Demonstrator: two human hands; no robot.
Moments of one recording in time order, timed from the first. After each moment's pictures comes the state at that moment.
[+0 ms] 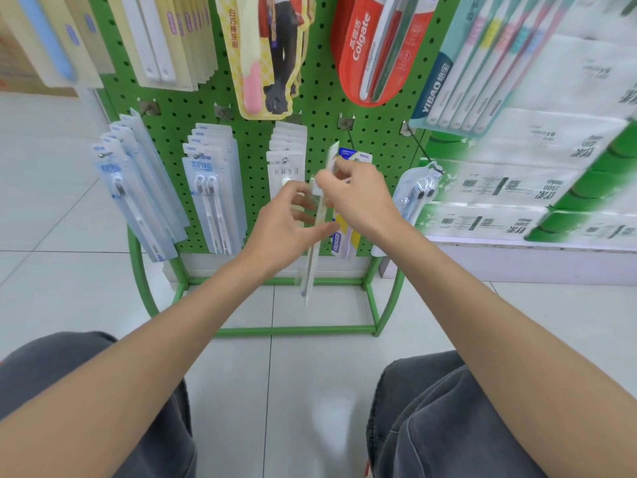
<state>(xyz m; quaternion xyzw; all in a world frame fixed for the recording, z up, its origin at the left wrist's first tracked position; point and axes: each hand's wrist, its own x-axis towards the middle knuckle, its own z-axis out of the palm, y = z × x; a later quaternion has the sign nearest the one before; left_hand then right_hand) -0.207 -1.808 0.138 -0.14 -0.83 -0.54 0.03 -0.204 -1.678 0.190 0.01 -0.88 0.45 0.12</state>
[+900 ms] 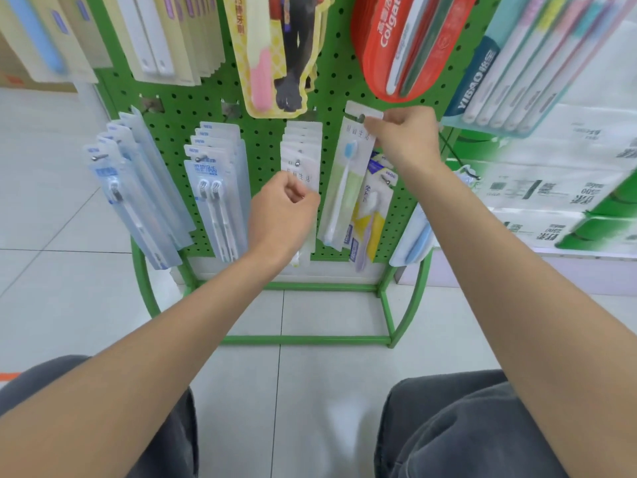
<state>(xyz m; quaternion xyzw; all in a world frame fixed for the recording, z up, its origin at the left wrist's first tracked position) -0.246 -1.803 0.138 0.00 -0.81 -0.57 0.13 -0.294 -1.642 0.213 -0.07 -0.85 0.48 0.21</state>
